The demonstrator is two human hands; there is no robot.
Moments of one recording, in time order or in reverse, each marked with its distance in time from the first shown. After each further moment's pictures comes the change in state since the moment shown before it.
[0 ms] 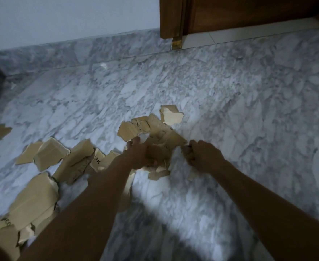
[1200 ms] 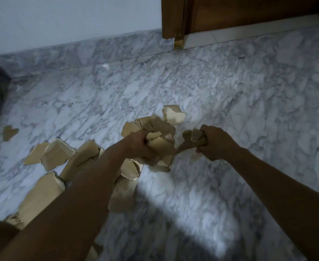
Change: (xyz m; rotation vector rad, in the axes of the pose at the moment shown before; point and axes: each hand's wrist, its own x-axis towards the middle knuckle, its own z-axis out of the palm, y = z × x) left_hand -0.016 -0.002 -0.053 -0.310 -0.009 0.078; right_hand 0.011 0.020 -0.044 0.176 0.100 -0.039
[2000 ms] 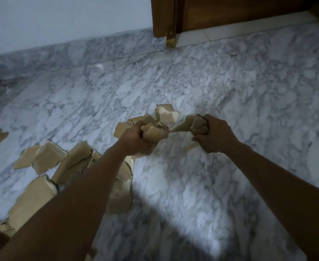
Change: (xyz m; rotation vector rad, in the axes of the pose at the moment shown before) left_hand 0.020 0.010 0.017 -0.178 0.265 0.131; right_hand -0.011 0.001 -0.025 0.246 0.176 0.138
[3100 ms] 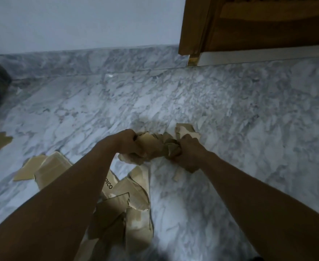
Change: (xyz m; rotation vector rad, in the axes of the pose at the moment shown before) left_hand 0.044 -0.054 -0.097 0.308 -0.215 -0.285; right_hand 0.074 -0.100 0.103 -0.341 -0.353 -0.106
